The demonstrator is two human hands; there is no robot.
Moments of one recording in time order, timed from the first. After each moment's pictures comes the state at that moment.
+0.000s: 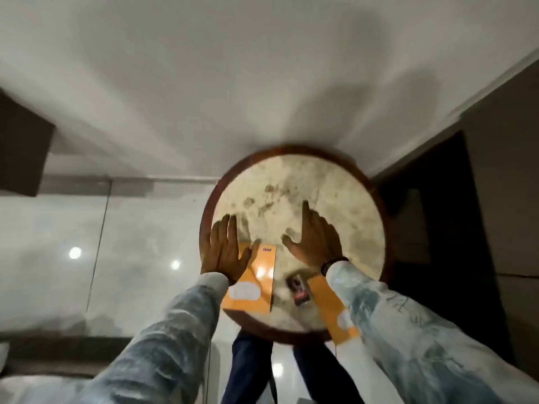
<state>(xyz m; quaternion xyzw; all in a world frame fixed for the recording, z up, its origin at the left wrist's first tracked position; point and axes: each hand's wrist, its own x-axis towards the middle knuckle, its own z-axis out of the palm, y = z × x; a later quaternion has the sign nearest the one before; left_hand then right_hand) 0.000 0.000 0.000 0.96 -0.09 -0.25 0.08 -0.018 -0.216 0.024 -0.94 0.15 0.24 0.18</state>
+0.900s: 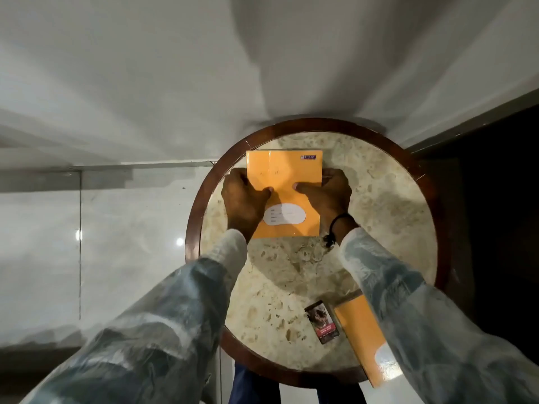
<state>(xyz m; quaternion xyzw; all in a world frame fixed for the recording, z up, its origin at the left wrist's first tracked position) 0.165 -0.084 -0.108 0.86 0.17 -0.23 0.42 0.129 -0.241 -0.121 -0.71 0.49 0.08 0.50</state>
